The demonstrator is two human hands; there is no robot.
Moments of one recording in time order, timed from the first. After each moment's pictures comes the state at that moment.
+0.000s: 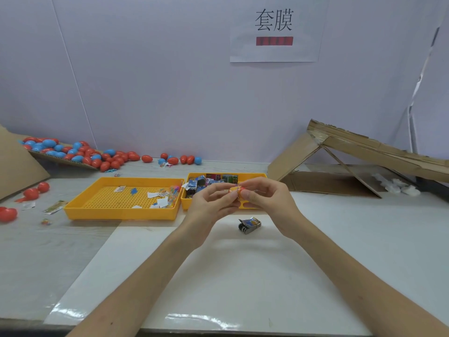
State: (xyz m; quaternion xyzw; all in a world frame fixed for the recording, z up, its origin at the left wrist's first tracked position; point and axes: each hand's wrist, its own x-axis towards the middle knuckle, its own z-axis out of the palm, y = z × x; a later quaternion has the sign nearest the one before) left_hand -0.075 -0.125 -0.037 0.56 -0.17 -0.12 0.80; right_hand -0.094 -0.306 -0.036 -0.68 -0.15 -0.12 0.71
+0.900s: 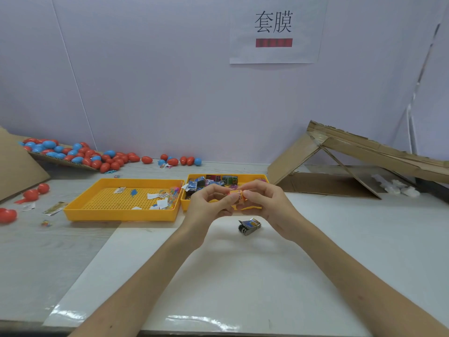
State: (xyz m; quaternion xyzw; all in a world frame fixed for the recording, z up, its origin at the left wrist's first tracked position) left_hand -0.073 -0.126 -0.038 0.63 -0.16 -0.05 0.76; right_hand -0.093 -0.308 -0.036 -0.66 -0.14 -0.03 0.74
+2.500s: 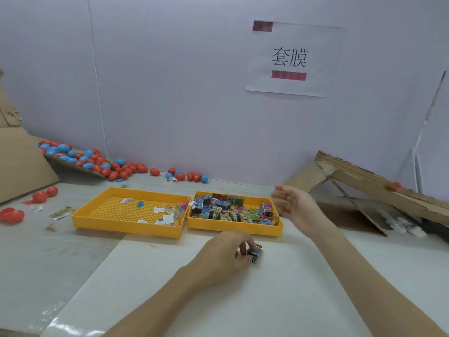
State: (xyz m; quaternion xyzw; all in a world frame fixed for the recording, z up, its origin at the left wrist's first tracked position) left_hand -0.078 -0.132 -0.061 0.88 -0.35 0.03 0.31; right_hand -0.041 -0.362 -0.001 -0.62 0.07 -0.08 0.78
